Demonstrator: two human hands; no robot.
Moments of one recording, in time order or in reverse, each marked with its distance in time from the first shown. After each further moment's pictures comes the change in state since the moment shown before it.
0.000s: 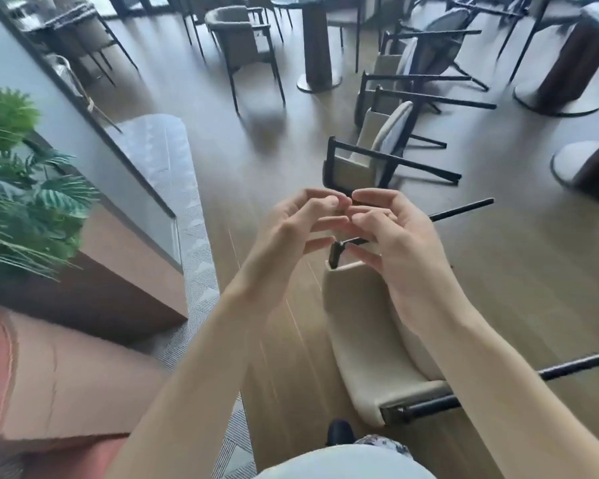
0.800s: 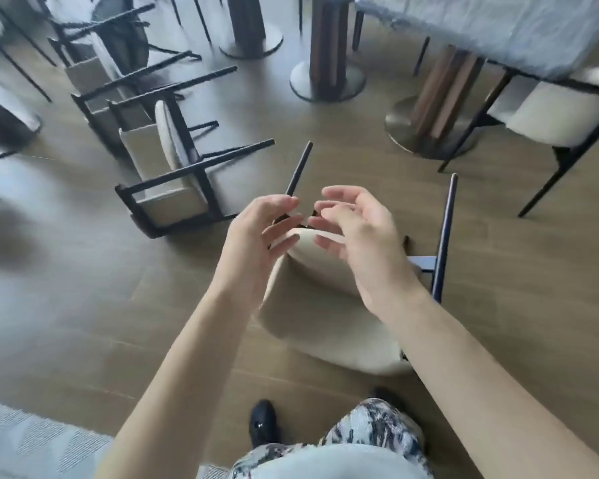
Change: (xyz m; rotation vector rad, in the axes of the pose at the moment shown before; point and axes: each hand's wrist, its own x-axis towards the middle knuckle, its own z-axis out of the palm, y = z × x) left_hand 0.256 -0.064 -0.030 -0.123 -0.700 -0.356; right_hand 0.155 0.054 0.053 0.192 0.990 -0.046
